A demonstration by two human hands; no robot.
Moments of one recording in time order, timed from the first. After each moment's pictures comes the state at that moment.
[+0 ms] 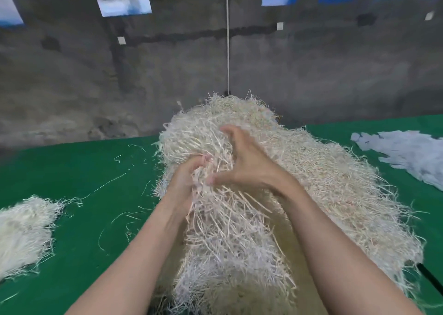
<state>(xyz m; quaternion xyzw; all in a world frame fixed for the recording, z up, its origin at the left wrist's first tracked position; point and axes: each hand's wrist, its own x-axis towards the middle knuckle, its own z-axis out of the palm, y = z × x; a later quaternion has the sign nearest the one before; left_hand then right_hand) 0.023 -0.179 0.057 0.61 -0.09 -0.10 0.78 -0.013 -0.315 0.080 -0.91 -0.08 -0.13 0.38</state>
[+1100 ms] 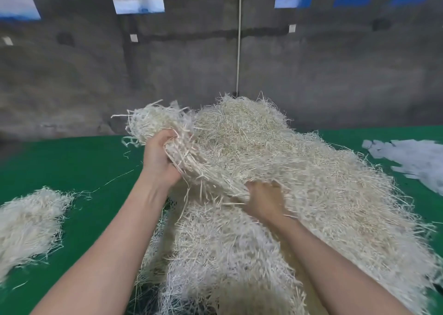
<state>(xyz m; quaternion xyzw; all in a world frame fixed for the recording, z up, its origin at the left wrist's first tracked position) 0.070 -0.126 0.088 0.42 -0.06 -0.09 0.90 0.028 -0.325 -0.023 -0.99 0.08 -0.07 0.12</state>
